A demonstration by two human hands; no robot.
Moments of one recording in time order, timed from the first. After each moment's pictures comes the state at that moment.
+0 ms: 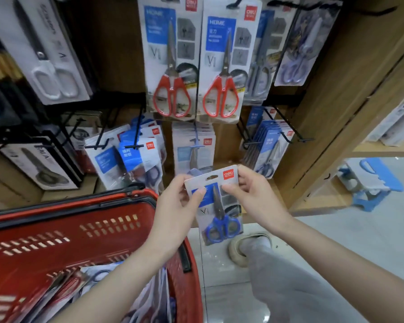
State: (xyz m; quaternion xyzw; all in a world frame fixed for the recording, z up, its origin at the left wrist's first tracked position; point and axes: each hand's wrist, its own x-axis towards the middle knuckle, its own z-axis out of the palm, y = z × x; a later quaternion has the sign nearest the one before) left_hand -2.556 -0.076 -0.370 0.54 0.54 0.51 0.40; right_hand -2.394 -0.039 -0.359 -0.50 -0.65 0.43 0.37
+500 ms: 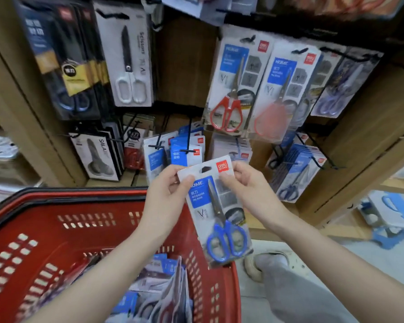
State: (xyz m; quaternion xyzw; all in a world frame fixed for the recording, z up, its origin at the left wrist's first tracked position) left_hand -2.649 -0.116 -0.324 0.45 0.53 0.60 0.39; right_hand -2.490 -0.060 -0.312 -0.43 -0.67 0.49 0.35
